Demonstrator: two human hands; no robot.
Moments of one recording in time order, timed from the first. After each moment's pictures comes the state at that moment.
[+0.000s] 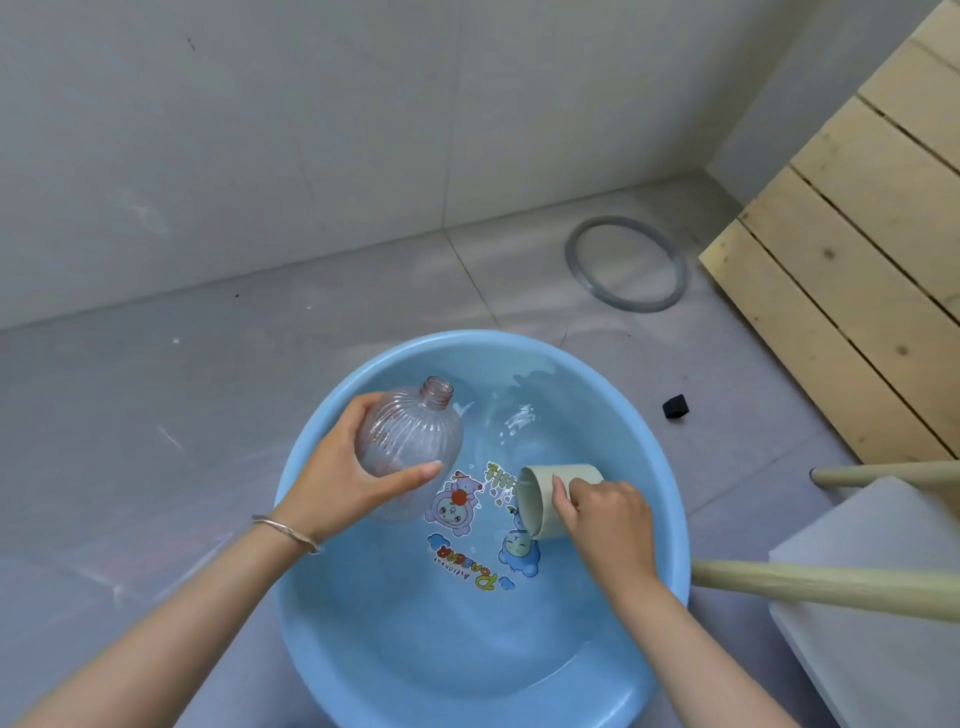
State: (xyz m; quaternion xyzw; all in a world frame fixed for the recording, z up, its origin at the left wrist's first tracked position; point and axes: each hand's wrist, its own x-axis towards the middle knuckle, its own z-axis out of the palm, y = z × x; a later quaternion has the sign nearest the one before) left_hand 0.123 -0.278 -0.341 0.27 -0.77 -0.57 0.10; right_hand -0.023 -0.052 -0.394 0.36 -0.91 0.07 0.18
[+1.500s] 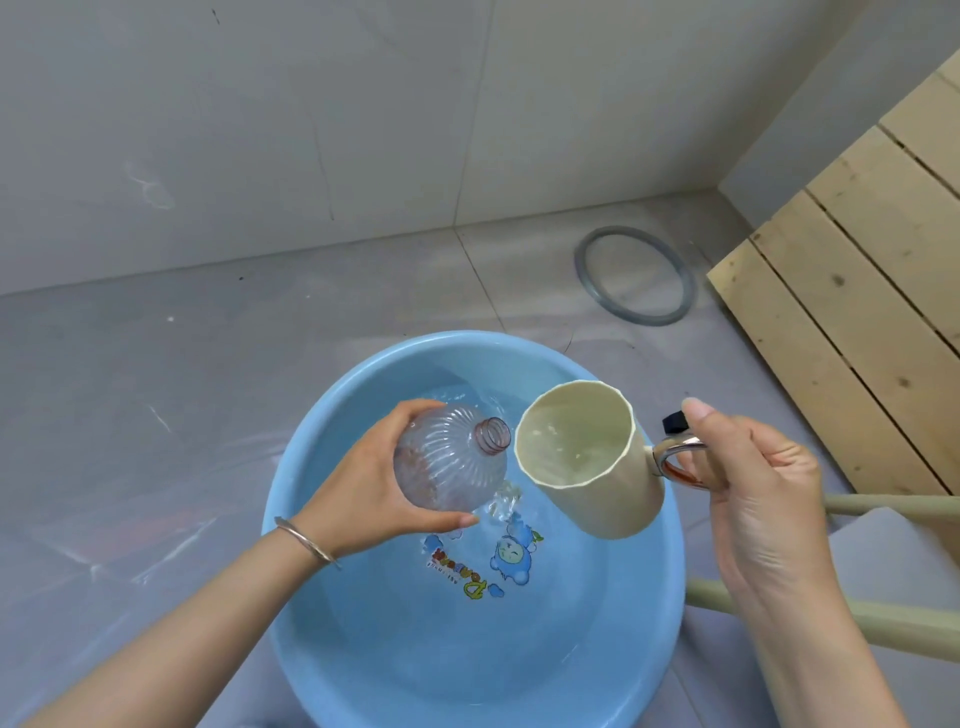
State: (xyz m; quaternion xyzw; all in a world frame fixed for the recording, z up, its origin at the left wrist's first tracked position) left_hand 0.118 -0.265 -0.348 0.17 -0.81 -0.55 0.08; right_hand -0.026 -0.052 -0.243 0.06 -0.71 0.69 -0.11
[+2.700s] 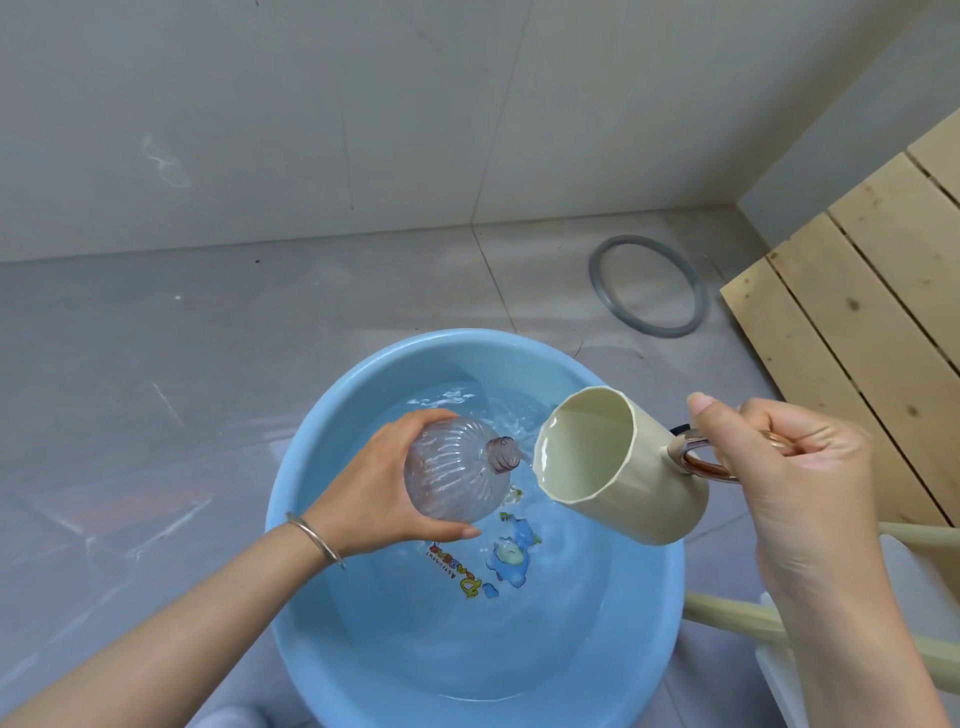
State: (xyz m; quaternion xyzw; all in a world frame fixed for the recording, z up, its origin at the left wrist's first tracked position) left_hand 0.124 -0.261 -0.364 0.18 -0.84 -0.51 0.05; right_hand -0.021 -0.066 -0.205 0.19 -0.81 0.56 -0.05
